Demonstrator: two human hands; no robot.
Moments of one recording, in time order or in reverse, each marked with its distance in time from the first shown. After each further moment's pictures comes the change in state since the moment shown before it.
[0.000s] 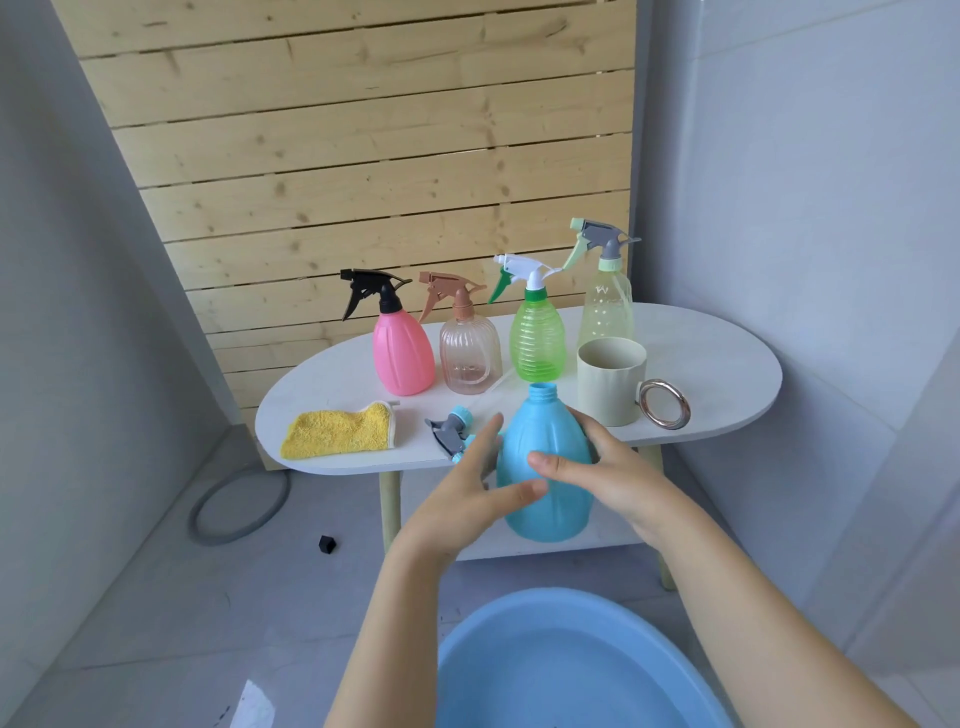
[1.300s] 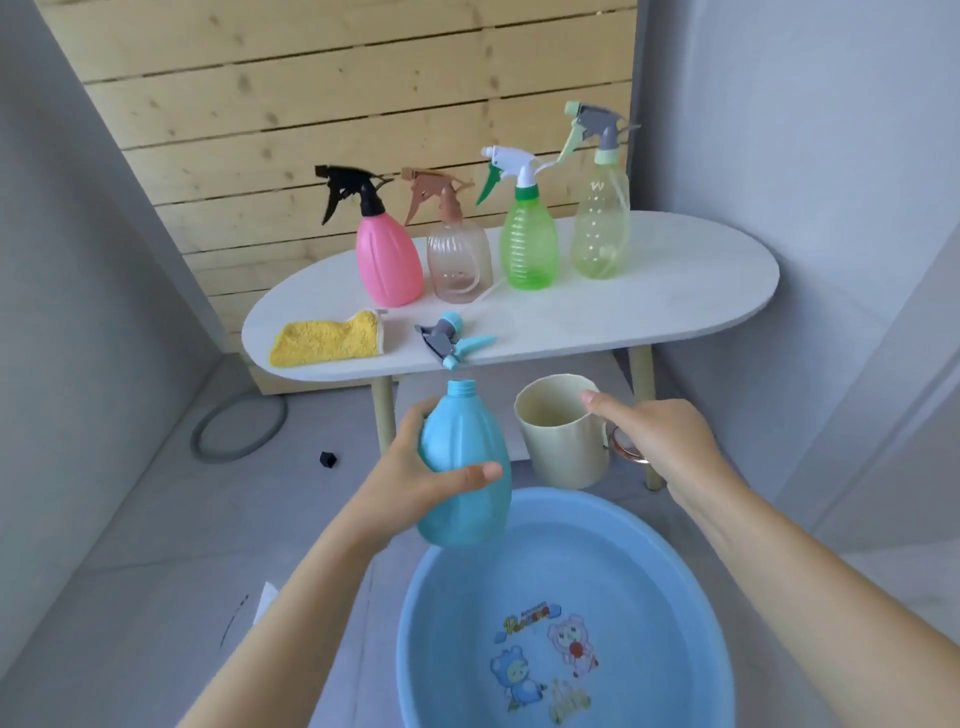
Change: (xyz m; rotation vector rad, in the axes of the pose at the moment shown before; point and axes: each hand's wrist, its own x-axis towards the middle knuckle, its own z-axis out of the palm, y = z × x) left_hand -0.065 -0.043 -0.010 0.043 0.123 -0.117; right_hand -0.047 0.044 -0.010 -0.223 0.444 0.252
